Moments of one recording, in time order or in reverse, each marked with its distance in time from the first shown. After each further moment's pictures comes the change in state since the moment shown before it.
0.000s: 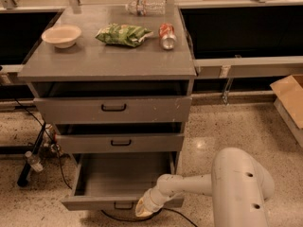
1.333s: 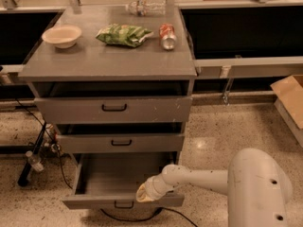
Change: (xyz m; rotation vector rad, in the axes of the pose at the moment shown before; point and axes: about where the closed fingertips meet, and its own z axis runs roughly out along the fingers) arm -0.027 -0.050 -0.059 0.147 -0.031 -0.070
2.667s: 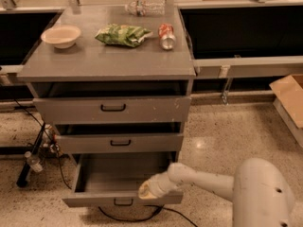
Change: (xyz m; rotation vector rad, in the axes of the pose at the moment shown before) arm 0.026 -0.003 0.000 0.024 -0.058 0.043
